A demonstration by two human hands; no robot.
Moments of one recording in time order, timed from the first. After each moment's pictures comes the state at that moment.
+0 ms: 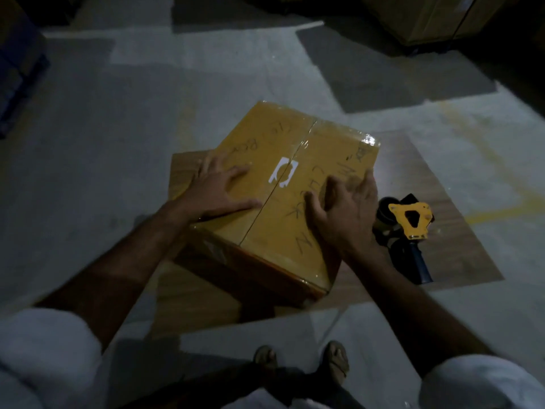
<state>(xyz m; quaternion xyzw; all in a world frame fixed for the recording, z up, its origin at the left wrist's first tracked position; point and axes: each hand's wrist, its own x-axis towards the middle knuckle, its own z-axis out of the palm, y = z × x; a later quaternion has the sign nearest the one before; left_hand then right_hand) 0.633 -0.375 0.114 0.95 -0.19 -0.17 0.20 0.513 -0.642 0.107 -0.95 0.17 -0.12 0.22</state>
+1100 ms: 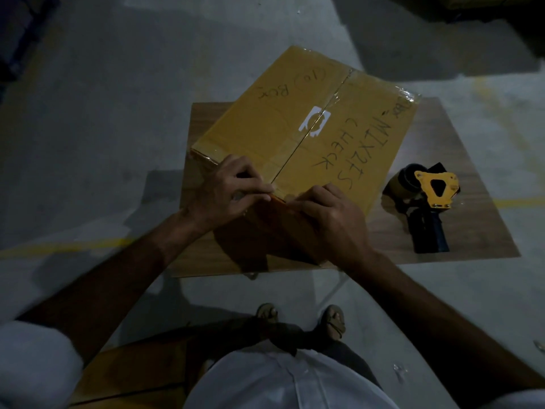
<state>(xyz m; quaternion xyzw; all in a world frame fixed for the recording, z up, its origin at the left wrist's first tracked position) 0.519 -0.332 0.086 0.86 -0.38 0.08 0.33 0.431 -0.576 0.092 -0.94 -0.21 -0.19 0.19</state>
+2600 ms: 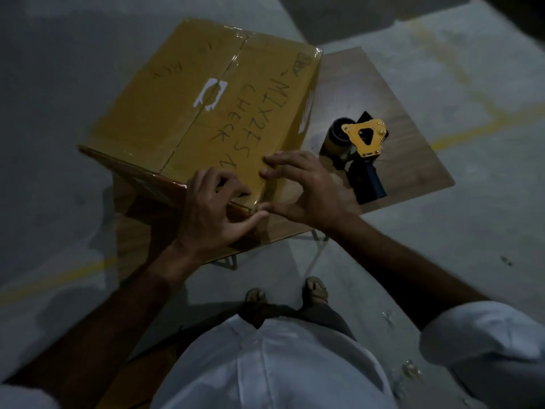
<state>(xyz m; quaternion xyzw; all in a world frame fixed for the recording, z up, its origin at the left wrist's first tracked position) 0.441 -0.451 0.064 0.88 -0.36 0.17 0.26 0.409 -0.687 0.057 -0.89 -0.17 -0.22 0.35</state>
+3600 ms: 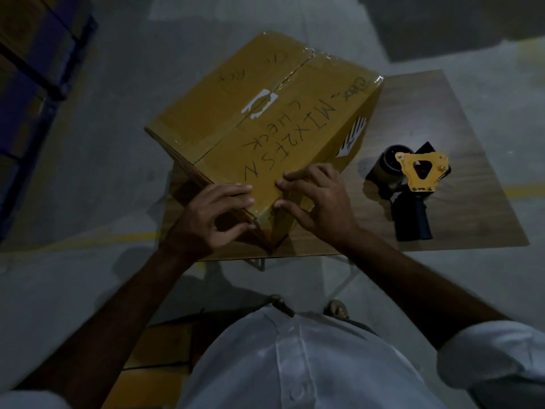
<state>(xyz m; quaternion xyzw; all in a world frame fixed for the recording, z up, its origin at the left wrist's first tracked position) 0.440 -0.403 0.069 0.88 -0.35 0.13 0.30 0.444 -0.680 0.041 -0.88 -0.23 -0.25 0.33</state>
